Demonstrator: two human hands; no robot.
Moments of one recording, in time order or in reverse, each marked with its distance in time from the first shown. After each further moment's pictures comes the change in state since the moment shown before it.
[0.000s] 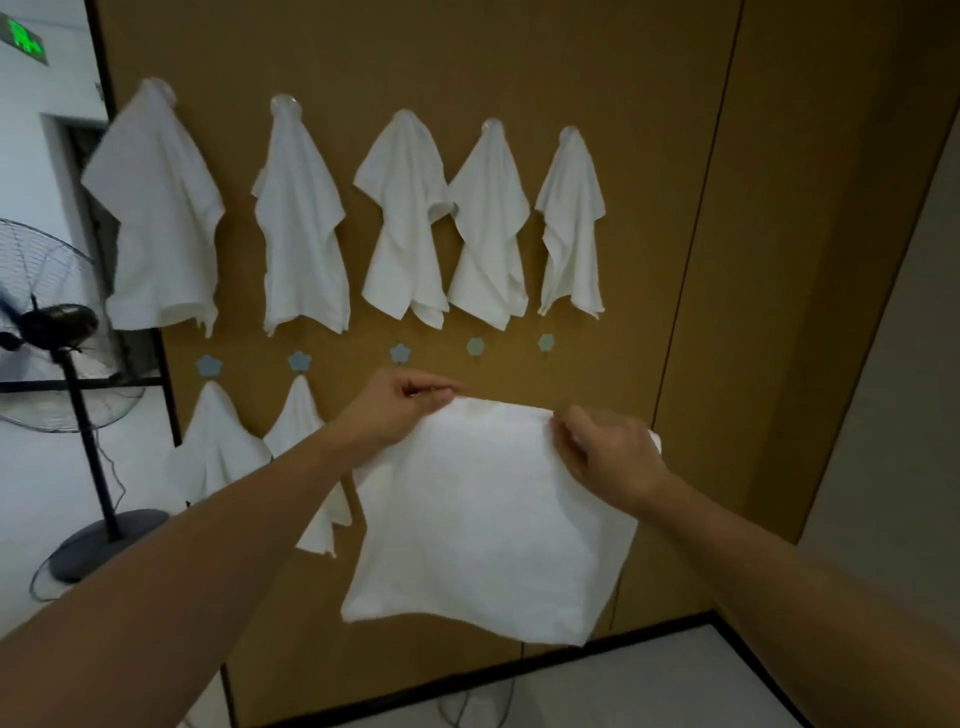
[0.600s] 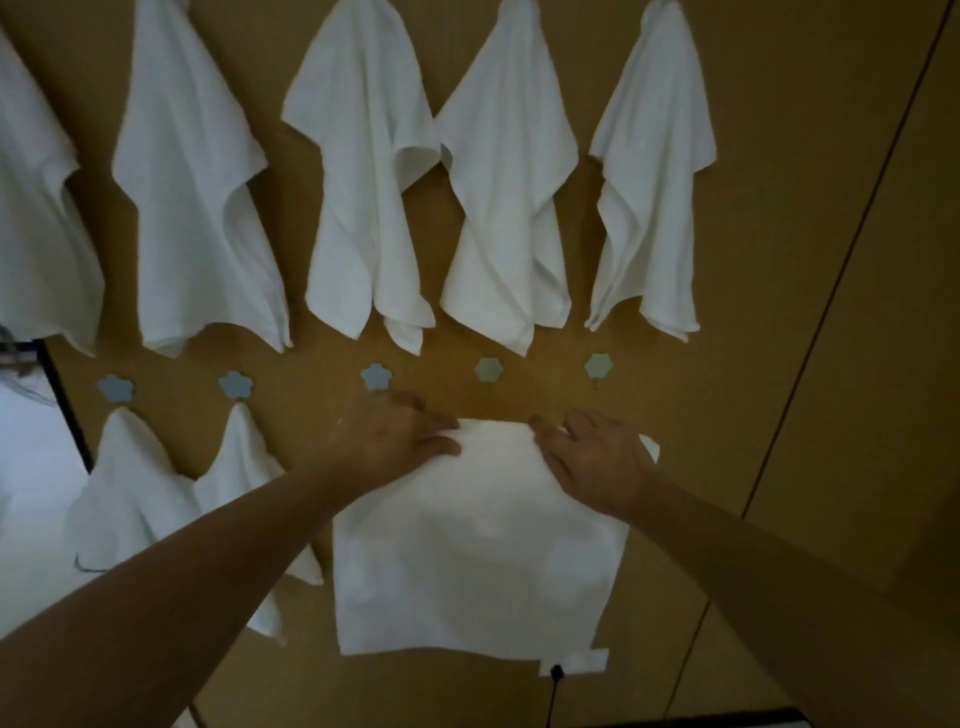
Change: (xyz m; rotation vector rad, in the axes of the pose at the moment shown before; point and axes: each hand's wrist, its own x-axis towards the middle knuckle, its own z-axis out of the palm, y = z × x) left_hand 0.253 -0.161 0.027 1.113 0.081 0.316; right_hand 0.120 0.208 0.262 -0.027 0.121 -0.270
